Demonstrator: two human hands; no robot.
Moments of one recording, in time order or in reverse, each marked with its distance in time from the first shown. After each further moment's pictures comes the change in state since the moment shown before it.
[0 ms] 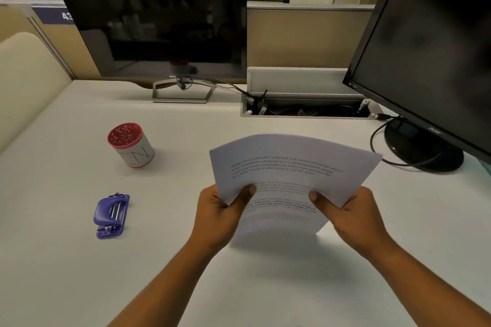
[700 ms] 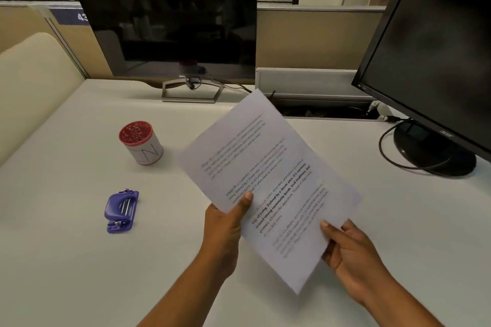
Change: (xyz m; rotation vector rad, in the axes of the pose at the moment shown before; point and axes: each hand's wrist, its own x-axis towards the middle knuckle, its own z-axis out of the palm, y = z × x) left_hand -0.020 -0.020 0.006 -0.491 0.176 -0.358; right_hand -0.037 0.063 0.016 0.654 0.114 0.580
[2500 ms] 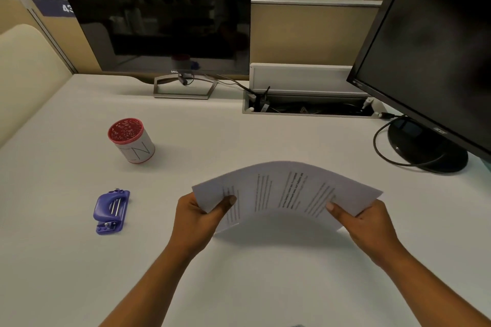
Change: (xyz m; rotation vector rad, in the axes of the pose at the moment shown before) left_hand 0.019 0.021 -0.039 0.605 -0.082 0.361; right_hand 0.016 -0.053 -0.014 -0.635 0.027 -0.489
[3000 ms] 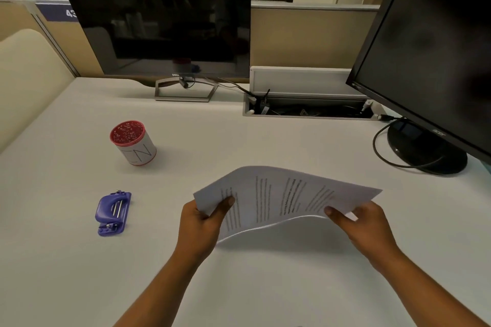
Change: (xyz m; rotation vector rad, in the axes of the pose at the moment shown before) left_hand -0.009 -0.007 0.008 -0.068 0.060 -0.088; right_hand 0.003 0.017 -0.001 -0.119 0.022 0.069
